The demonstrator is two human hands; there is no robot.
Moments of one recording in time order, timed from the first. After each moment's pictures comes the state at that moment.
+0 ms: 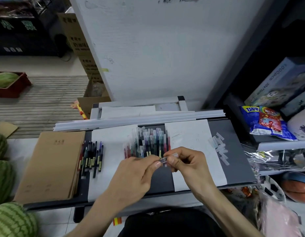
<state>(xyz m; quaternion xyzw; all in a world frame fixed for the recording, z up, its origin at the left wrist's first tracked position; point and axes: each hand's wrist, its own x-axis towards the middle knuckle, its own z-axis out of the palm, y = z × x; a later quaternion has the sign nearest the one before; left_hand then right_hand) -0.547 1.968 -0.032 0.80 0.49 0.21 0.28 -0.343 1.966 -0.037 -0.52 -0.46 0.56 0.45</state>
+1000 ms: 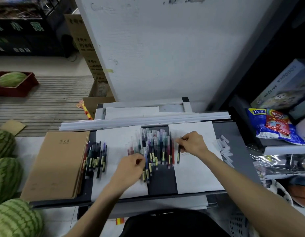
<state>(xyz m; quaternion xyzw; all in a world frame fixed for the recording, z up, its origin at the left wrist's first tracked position) -0.567 2.007 -0.115 0.63 0.65 0.12 0.39 -0.293 2.094 -0.142 -0.74 -0.53 0.40 0.13</state>
